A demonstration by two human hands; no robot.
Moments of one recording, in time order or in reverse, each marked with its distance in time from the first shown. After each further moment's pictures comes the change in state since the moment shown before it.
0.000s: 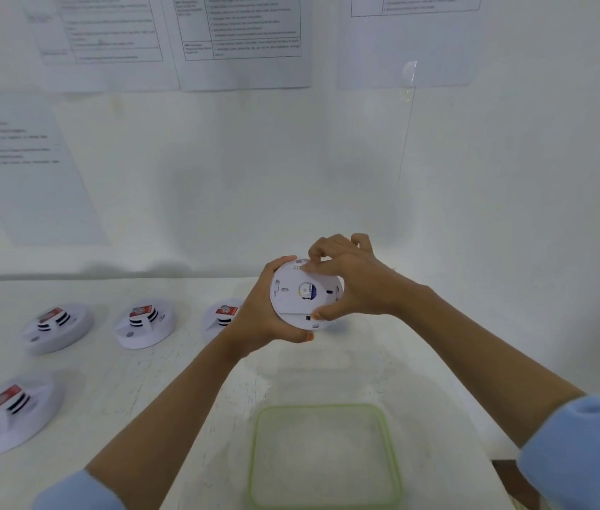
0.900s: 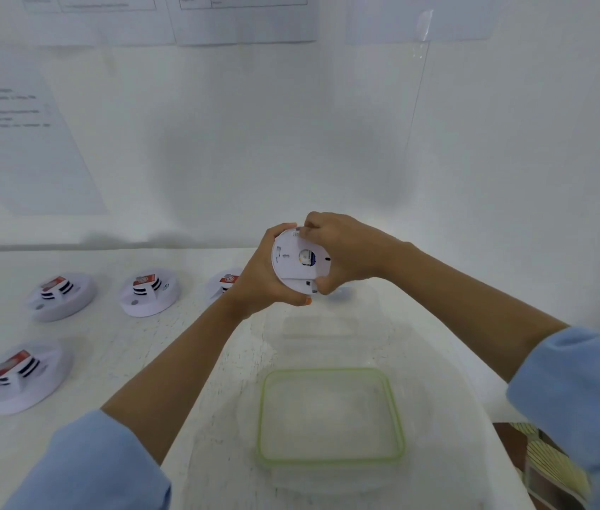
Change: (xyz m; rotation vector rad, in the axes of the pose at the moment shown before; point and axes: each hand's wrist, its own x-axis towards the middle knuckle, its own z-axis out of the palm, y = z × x) left_hand 0.004 -0.010 -0.011 -0.051 -0.045 -0.033; right_hand 0.023 -0.013 0.007 -0.183 -0.136 -0.032
